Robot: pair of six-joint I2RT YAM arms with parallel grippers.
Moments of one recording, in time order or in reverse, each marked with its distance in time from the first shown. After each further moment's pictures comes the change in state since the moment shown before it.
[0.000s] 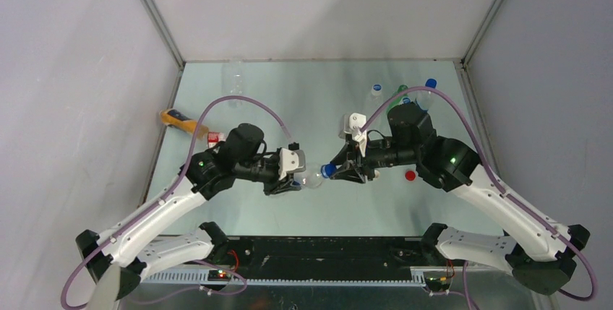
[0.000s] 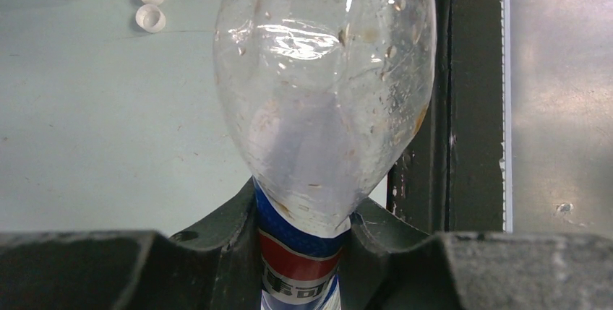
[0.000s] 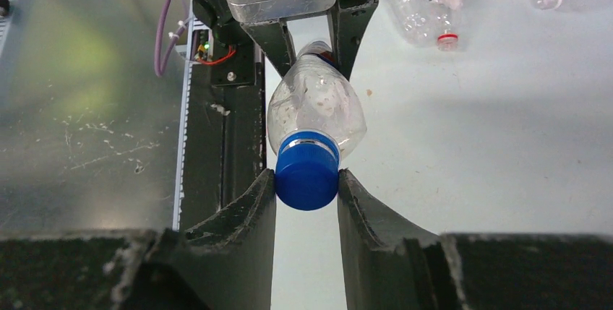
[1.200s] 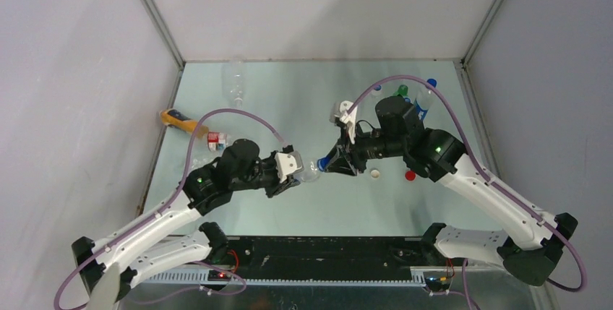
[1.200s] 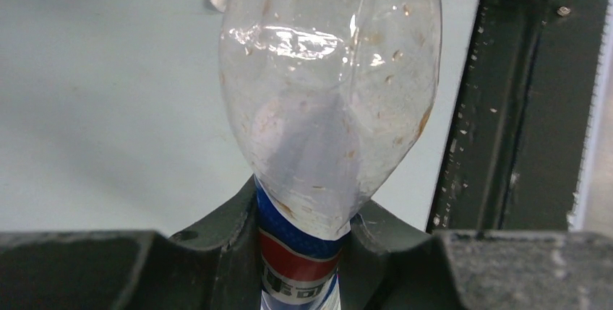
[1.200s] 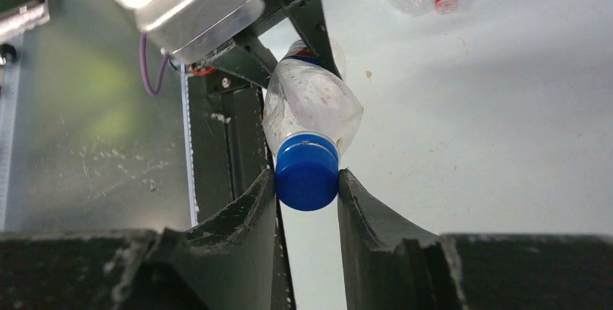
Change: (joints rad) left arm -0.070 -0.116 -0.160 0.181 -0.230 -0.138; right arm -0.022 0.093 0.029 -0.007 0.021 0.106
